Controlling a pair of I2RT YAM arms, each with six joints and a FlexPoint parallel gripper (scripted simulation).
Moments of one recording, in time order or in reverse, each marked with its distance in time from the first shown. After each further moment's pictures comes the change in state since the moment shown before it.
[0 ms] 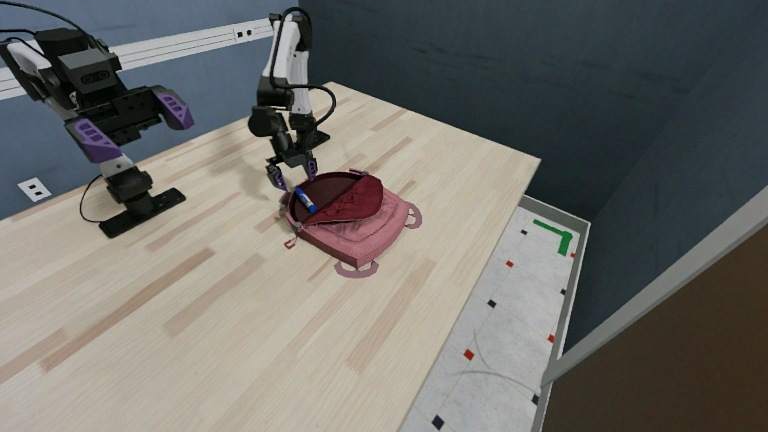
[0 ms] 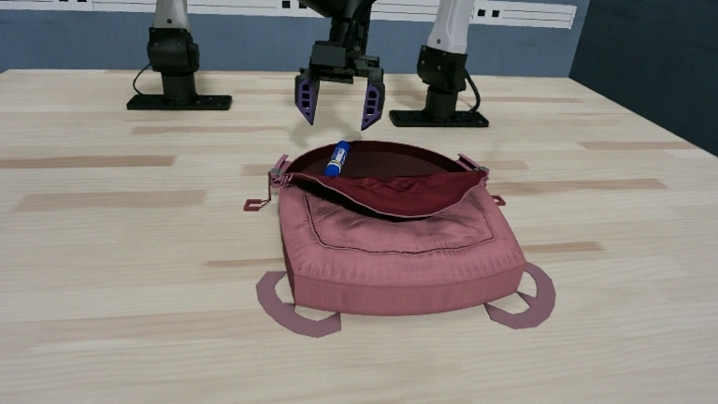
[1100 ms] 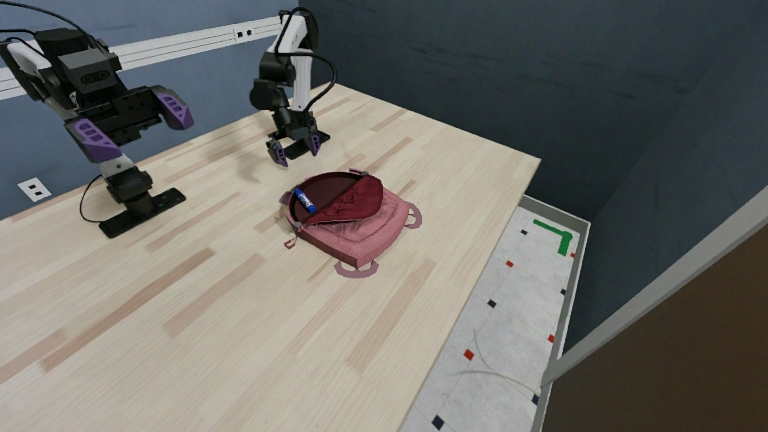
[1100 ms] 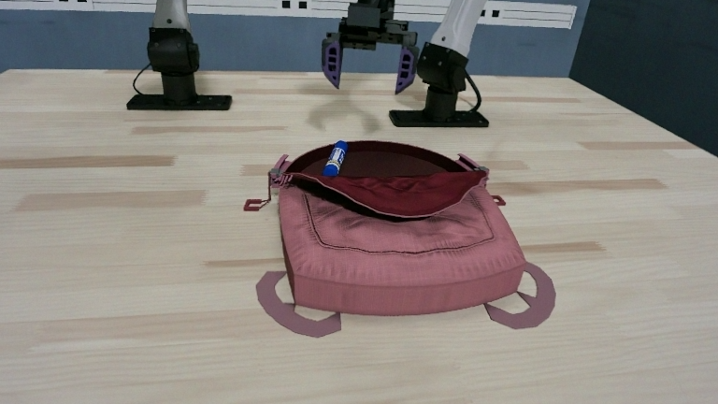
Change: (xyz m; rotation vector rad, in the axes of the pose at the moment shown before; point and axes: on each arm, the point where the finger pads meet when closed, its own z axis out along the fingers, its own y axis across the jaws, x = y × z) left arm 0.010 0.036 -0.061 -0.017 -0.001 -0.021; right arm 0.000 0.000 0.000 0.000 0.000 0.000
